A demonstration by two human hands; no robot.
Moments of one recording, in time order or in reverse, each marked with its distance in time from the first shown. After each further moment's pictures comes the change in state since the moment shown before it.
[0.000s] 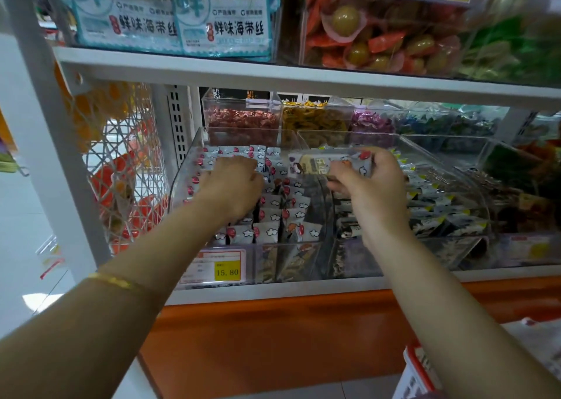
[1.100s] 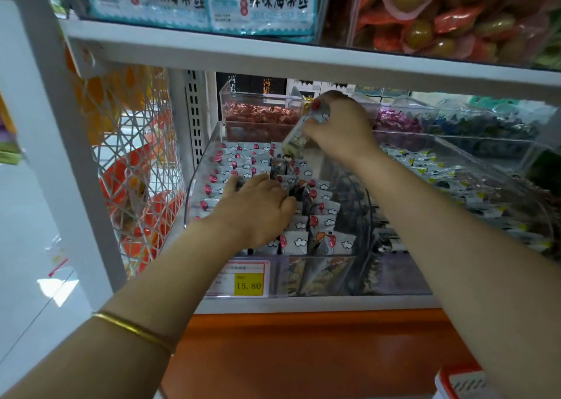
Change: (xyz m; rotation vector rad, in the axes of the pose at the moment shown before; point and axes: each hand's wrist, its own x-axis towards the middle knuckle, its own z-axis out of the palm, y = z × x) left_hand -0.001 -0.019 0.024 0.269 -0.227 0.169; right_hand 0.091 -0.004 0.081 -0.583 -0.342 -0.368
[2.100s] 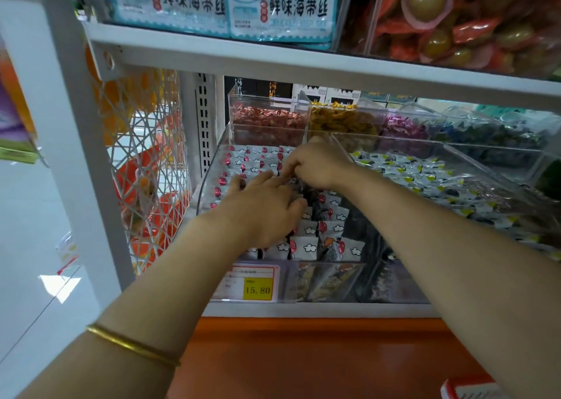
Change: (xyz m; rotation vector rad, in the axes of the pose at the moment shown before) left_hand -0.011 0.002 -0.018 -0.044 -0.029 -0.011; right_hand 0.003 0.009 0.040 -0.439 -0.499 -0.093
